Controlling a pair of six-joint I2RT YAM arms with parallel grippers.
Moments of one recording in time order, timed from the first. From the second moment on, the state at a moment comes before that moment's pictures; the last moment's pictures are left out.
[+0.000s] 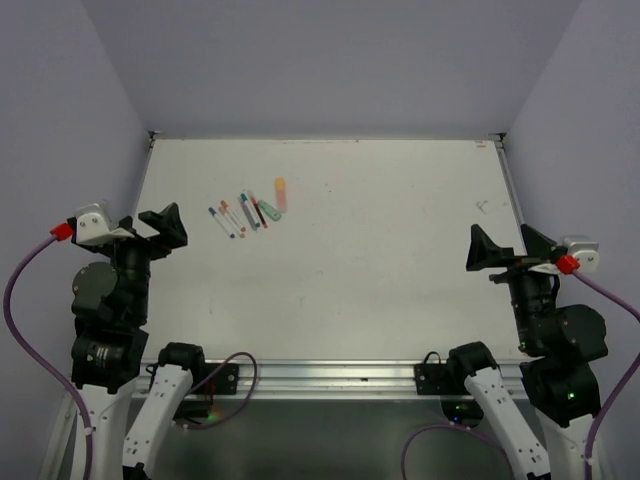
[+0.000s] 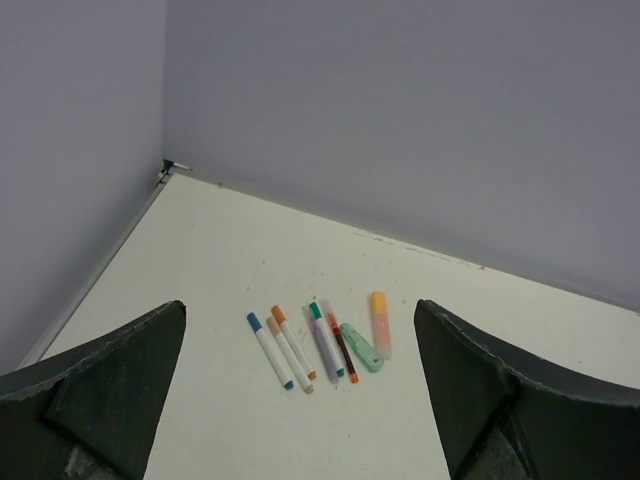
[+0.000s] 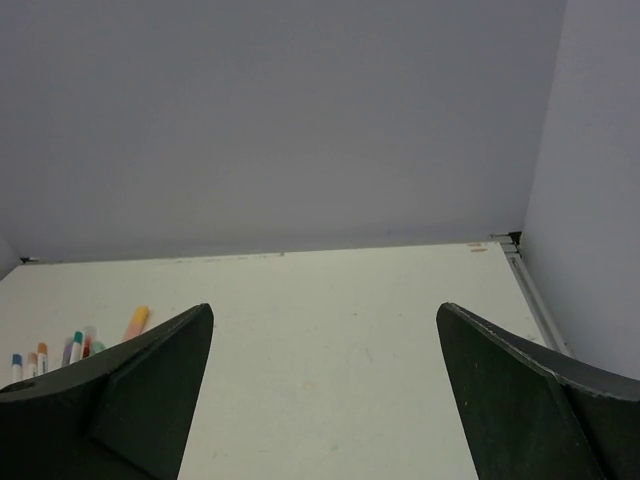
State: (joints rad) left arm -0.13 0.43 0.95 -0.45 -0.28 -0.28; right arm 0.27 0.27 0.92 -0.43 0.23 0.08
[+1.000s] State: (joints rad) left arm -0.12 1.07 0.89 -0.52 -0.25 -0.49; right arm 0.27 0.61 0.86 -0.50 0.06 0.35
